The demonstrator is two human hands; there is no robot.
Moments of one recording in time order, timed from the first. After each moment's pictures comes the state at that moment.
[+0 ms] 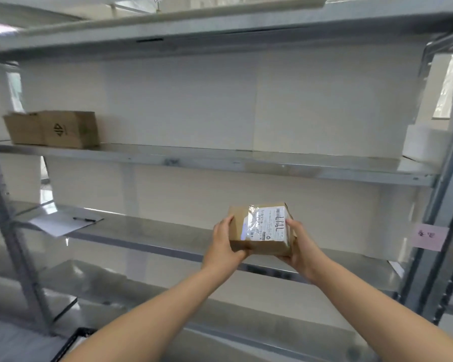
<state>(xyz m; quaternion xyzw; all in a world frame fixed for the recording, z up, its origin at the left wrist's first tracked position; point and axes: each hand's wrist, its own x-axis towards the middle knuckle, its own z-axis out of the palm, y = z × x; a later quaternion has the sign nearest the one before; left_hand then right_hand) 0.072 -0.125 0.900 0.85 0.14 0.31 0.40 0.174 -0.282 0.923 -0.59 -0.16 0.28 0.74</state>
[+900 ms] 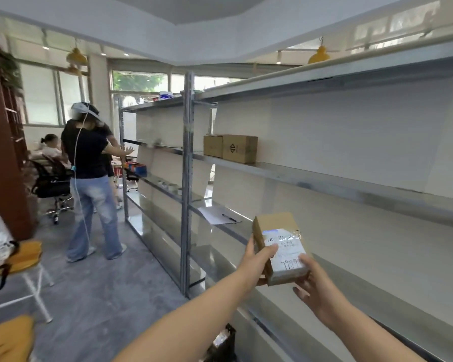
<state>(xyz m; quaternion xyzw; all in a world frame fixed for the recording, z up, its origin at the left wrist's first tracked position) -0.127 -0.056 0.933 0.58 0.30 0.34 0.67 0.008 -0.133 0.916 -0.52 -0.27 0.46 0.67</state>
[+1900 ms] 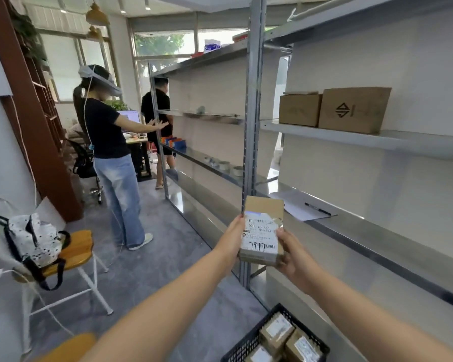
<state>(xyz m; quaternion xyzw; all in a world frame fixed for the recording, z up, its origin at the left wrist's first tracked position) -0.390 0.370 0.875 0.52 0.37 0.38 0.67 -0.247 0.312 0.856 -0.48 -0.32 0.53 0.62</state>
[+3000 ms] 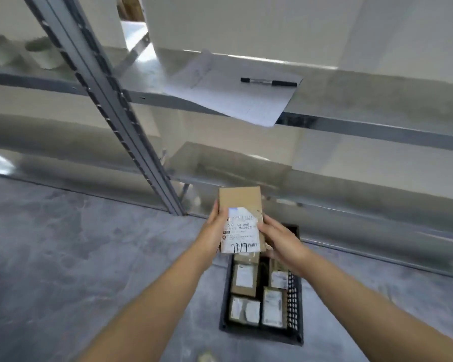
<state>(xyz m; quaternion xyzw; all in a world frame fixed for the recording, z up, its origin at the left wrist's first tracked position) -0.227 0.720 0.564 0.52 0.39 0.00 0.76 -0.140 0.571 0.544 -0.63 -0.05 0.50 0.59</state>
